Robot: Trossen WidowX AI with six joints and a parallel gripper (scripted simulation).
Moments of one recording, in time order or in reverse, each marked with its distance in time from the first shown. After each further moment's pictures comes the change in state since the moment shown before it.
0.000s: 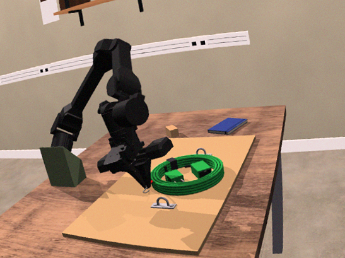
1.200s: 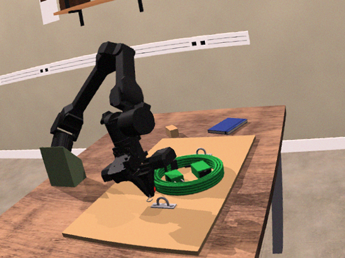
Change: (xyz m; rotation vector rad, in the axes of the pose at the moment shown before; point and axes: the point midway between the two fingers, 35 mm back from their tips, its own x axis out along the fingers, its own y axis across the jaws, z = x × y) arm 0.025 -0.003 -0.002 0.005 -0.011 0.008
